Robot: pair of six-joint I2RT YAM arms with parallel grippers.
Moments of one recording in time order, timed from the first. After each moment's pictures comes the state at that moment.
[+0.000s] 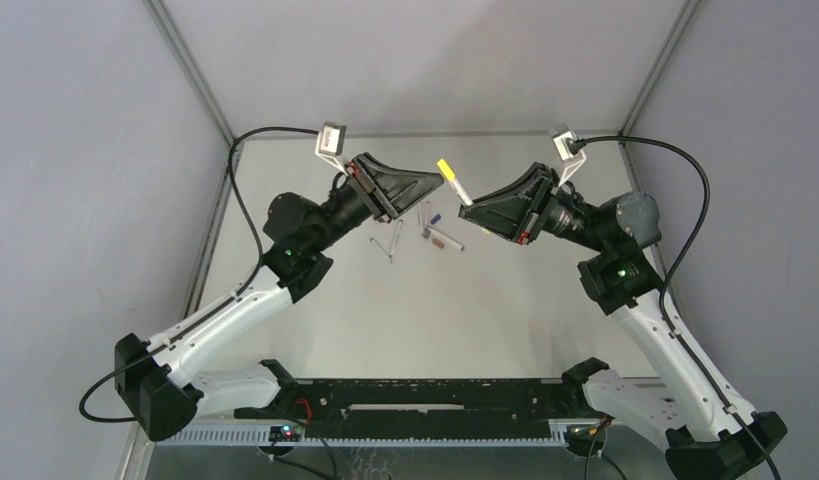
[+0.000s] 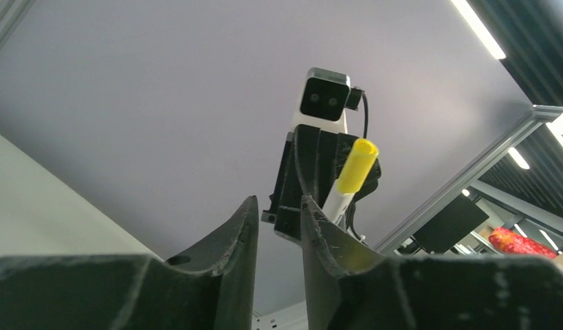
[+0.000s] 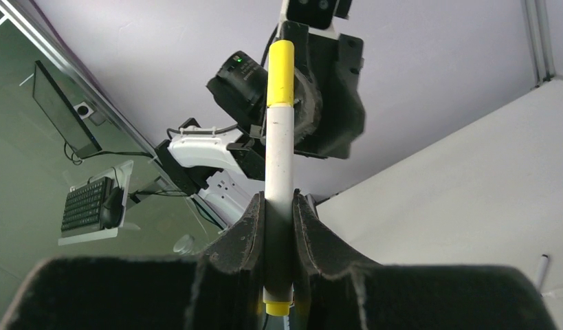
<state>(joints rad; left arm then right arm) -0.75 1.15 1.03 0.62 0.36 -1.06 0.44 0.90 1.02 0.33 -0.82 0.90</state>
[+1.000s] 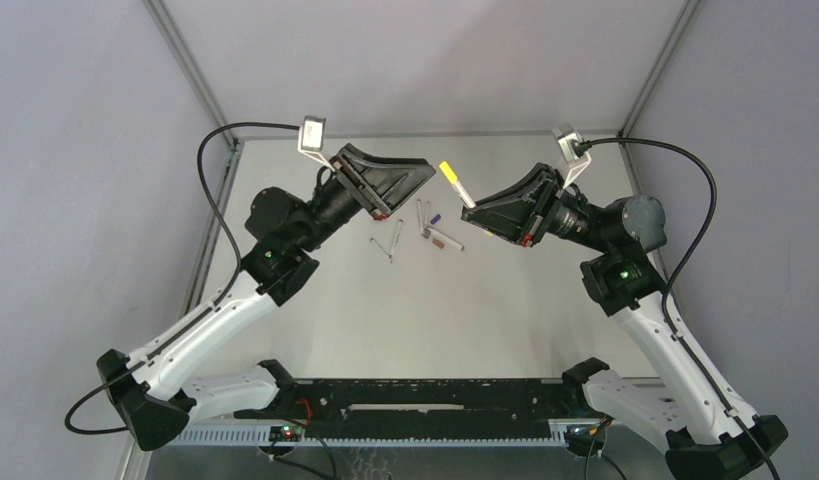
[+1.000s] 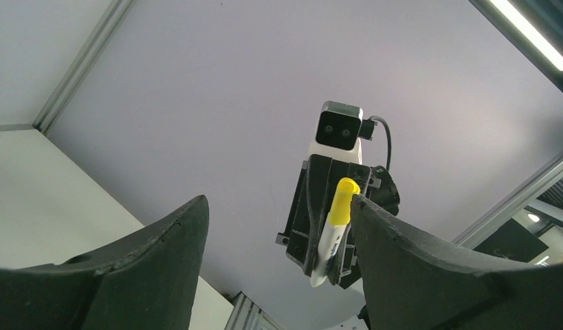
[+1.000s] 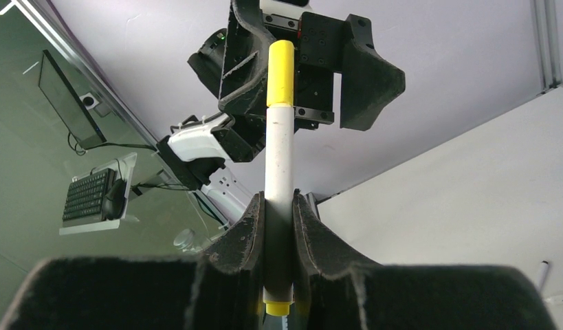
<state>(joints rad) -0.77 1.09 1.12 0.42 0.22 -0.92 0.43 0.90 1.02 0.36 -0.85 0.90</state>
